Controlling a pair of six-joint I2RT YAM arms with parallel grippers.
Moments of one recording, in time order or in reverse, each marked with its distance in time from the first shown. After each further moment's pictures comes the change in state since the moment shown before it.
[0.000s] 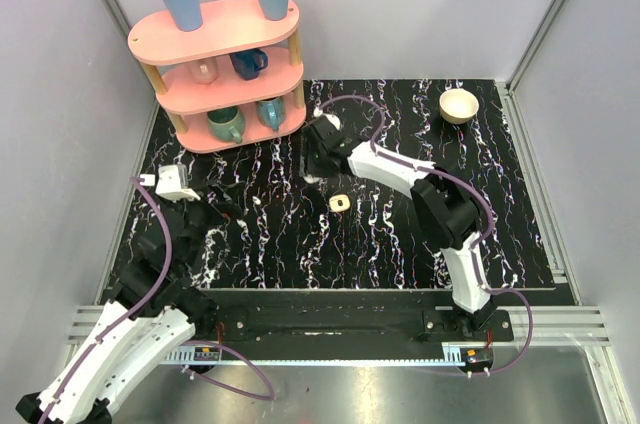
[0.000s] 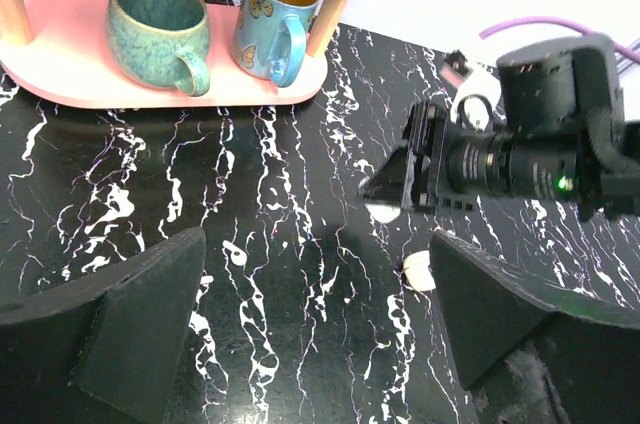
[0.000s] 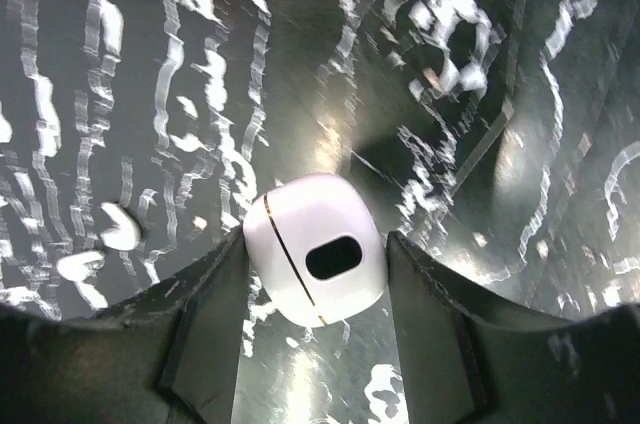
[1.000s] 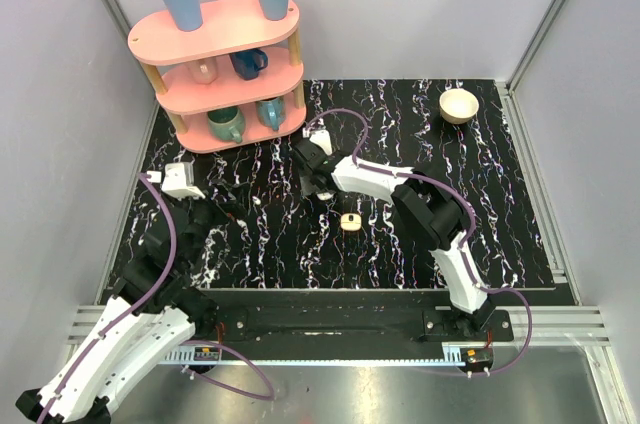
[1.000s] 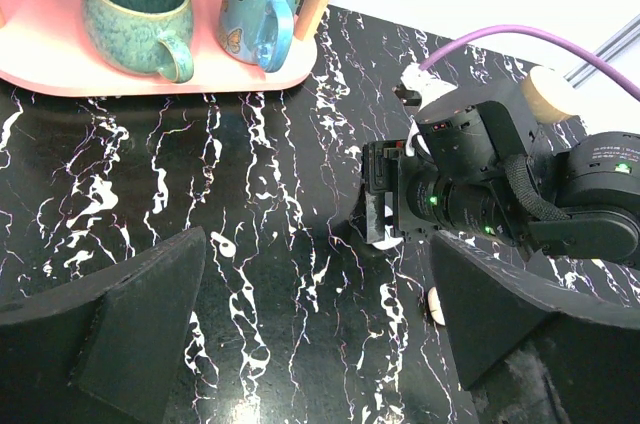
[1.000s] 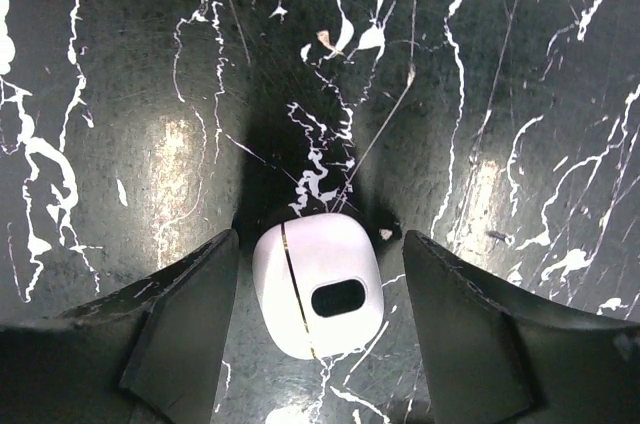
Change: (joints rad) left arm 0.000 0.035 -0.003 0.009 0.038 -0.015; right arm 0.093 0.065 -0.056 -0.066 0.362 -0.082
